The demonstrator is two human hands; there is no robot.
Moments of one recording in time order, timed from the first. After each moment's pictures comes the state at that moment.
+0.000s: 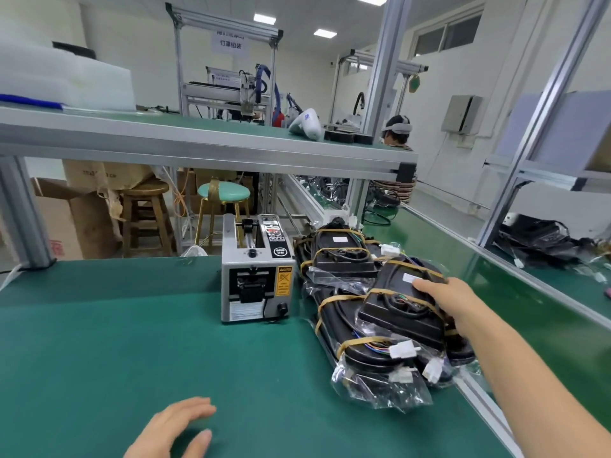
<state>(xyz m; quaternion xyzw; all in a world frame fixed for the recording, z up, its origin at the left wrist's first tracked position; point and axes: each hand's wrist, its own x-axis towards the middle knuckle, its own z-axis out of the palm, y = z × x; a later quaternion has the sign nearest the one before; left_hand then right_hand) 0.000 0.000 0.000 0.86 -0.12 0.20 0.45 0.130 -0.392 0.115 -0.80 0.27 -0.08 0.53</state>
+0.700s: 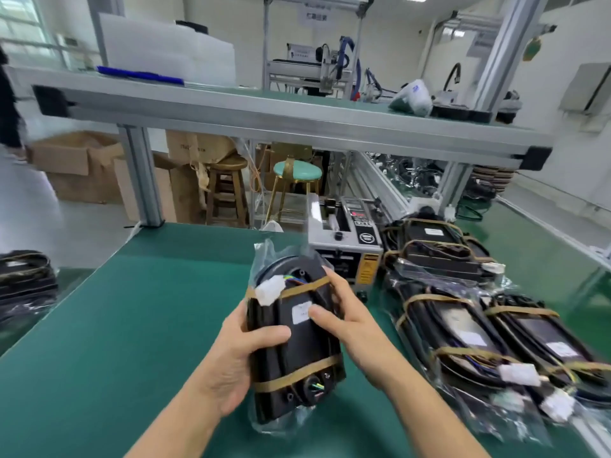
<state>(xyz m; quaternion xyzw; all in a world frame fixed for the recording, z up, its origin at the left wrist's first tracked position) 0.042 0.021 0.047 0.49 -0.06 -0.01 0.87 0.089 -0.153 0.073 -0.76 -0.20 0.12 0.61</state>
